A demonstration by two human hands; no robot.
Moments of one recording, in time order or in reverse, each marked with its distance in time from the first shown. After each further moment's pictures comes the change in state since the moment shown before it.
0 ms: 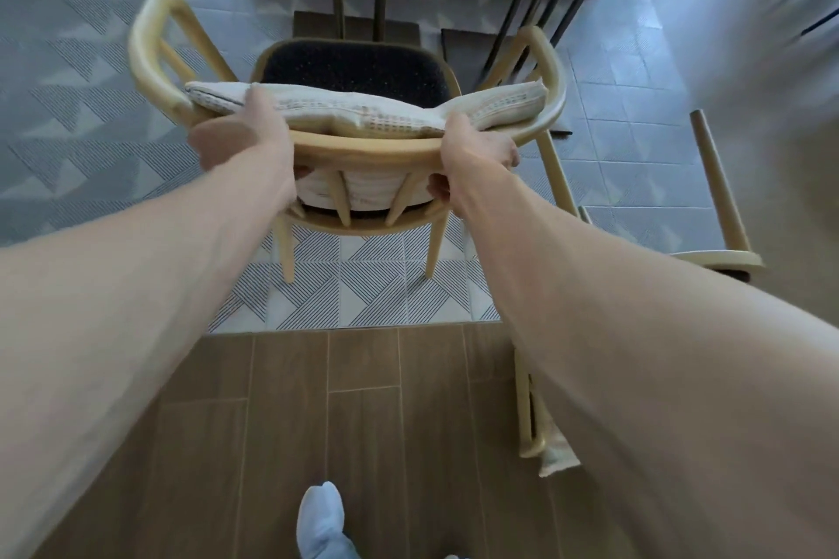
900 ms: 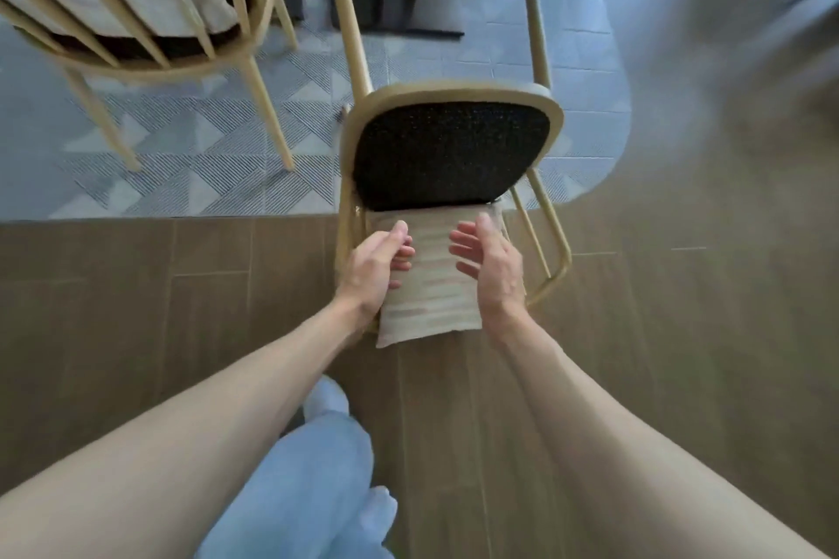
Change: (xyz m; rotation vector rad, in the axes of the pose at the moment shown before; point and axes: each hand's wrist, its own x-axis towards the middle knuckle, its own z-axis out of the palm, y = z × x) left_hand -0.405 -0.483 0.121 0.402 -0.677 0.112; right_hand 0.144 0.317 -0.510 0.032 -0.274 -0.278
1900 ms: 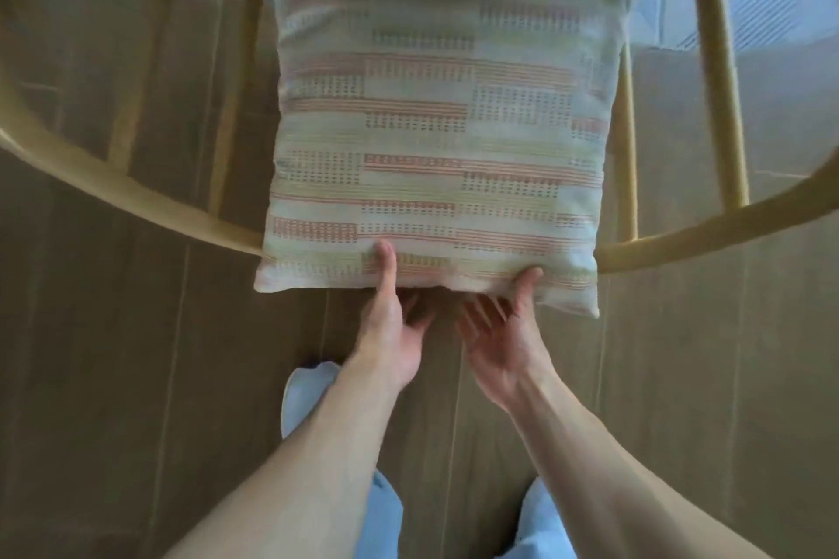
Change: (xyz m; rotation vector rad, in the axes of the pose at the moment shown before) left_hand 0.248 -0.437 0.213 -0.891 0.426 -0.513; right_hand 0.291 0.479 -0.093 0.688 -0.188 0.720
